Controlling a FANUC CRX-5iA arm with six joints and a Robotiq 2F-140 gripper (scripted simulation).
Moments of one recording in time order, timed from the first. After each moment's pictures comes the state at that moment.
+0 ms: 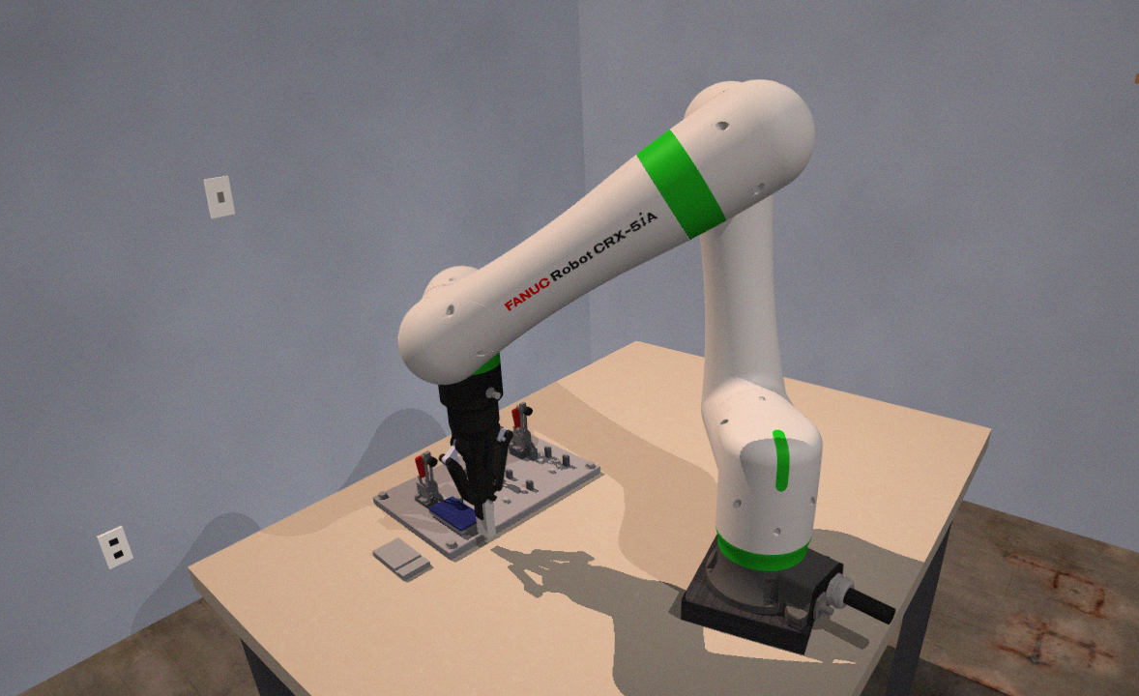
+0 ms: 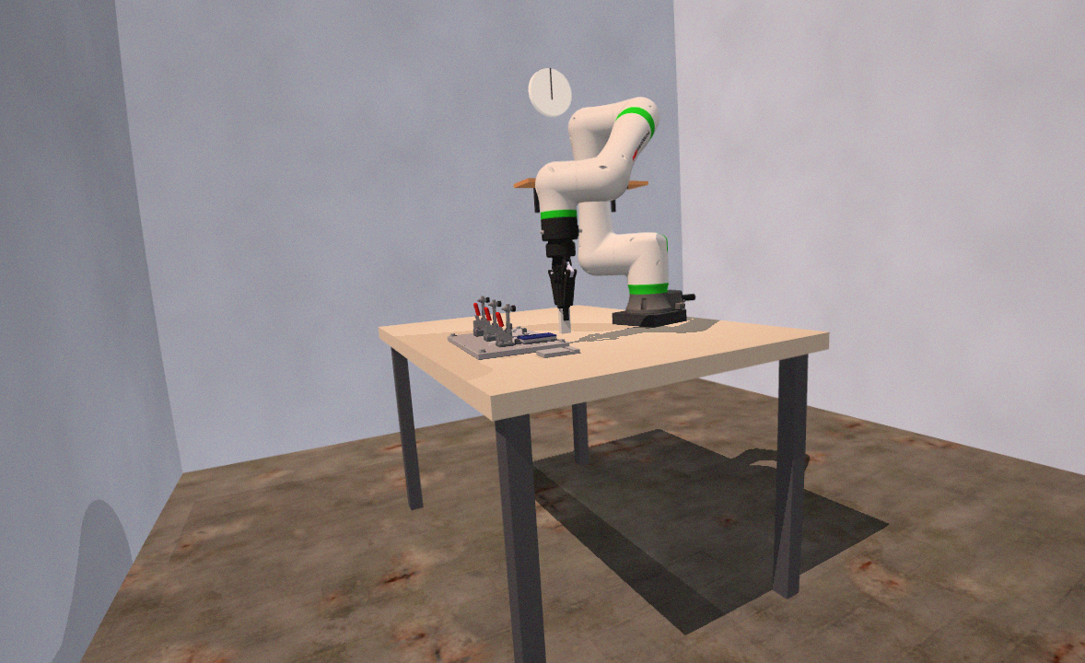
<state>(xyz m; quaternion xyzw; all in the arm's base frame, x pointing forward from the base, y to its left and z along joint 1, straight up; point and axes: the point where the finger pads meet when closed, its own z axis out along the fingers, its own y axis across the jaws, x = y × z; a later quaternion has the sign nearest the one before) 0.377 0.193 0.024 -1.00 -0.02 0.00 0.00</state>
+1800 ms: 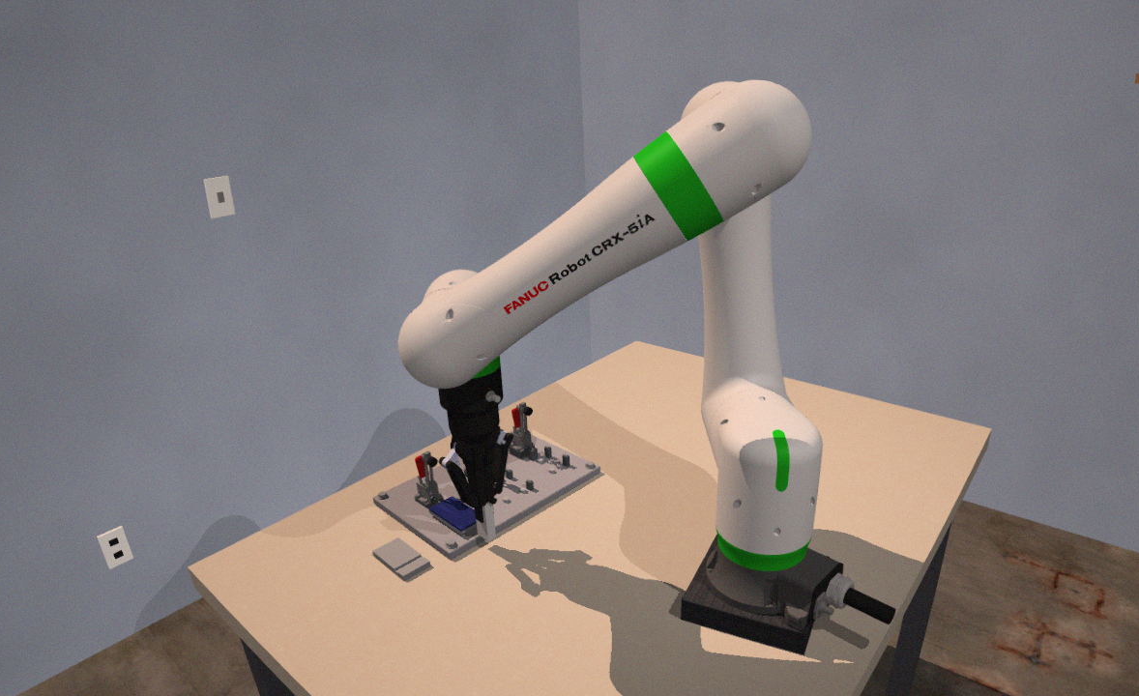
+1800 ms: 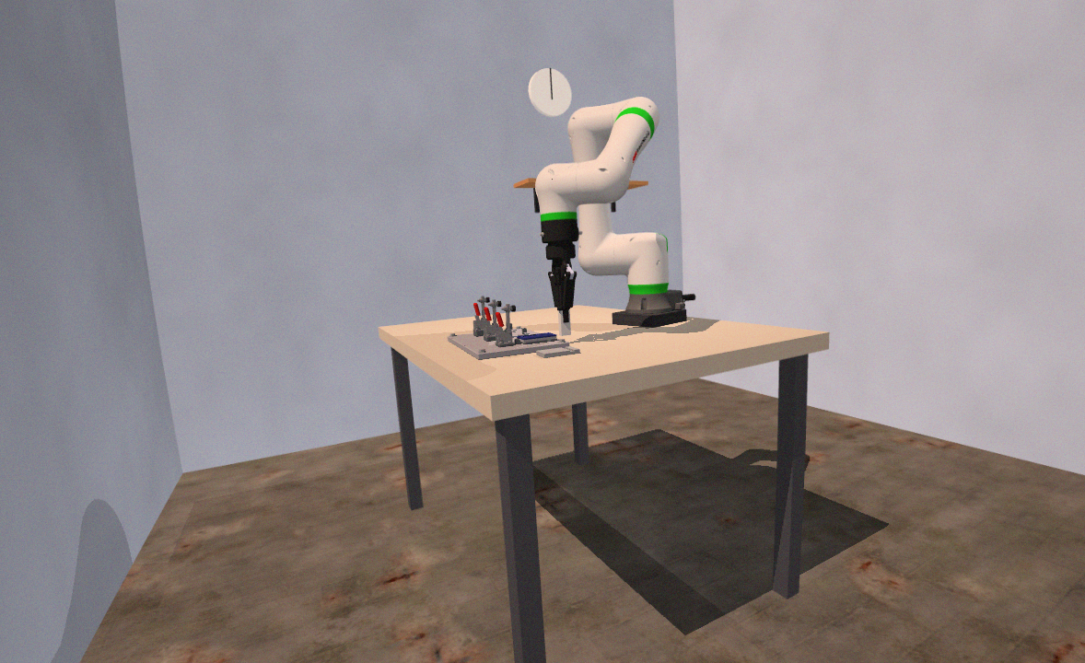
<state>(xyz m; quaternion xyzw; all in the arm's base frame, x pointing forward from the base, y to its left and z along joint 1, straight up) 0.377 0.193 0.019 -1.00 -0.02 0.00 0.00</state>
